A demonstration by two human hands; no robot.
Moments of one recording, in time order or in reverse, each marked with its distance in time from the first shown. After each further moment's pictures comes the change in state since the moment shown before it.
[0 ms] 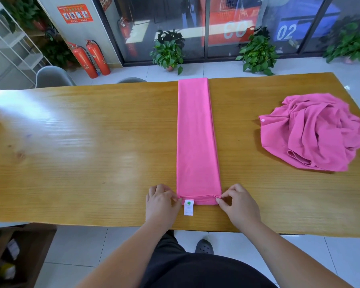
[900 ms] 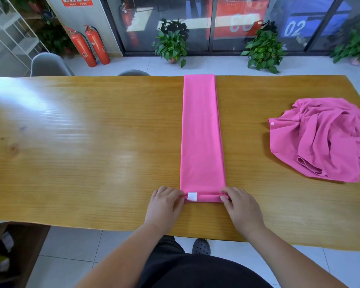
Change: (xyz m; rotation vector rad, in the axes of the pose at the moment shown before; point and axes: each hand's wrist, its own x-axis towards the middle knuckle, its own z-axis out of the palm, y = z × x) left_hand 0.016 -0.014 -0.004 -0.043 0.048 0.267; right_hand 0.022 -0.004 0.009 -0.094 0.081 -0.213
